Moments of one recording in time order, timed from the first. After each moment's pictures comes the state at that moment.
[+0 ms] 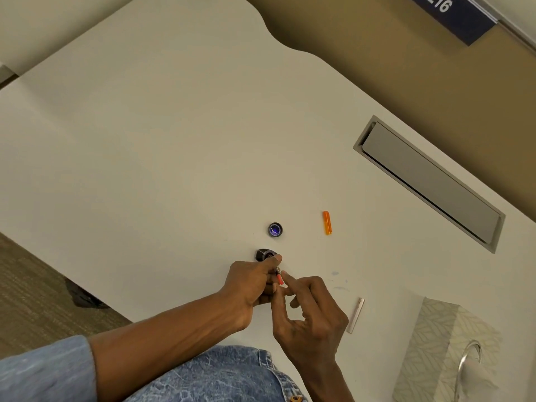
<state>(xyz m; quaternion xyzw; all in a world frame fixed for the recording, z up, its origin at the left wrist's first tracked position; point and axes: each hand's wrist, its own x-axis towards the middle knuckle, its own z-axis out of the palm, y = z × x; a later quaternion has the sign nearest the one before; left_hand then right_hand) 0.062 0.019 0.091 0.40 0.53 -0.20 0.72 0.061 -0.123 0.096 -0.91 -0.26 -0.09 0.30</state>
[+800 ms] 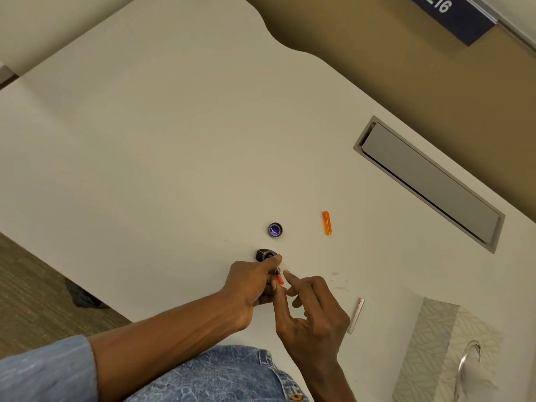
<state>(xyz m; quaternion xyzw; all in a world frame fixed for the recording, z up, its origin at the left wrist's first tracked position) 0.062 0.018 0.088 0.40 0.53 -0.20 0.72 0.063 -0.125 0.098 -0.92 -0.26 -0.08 0.29</state>
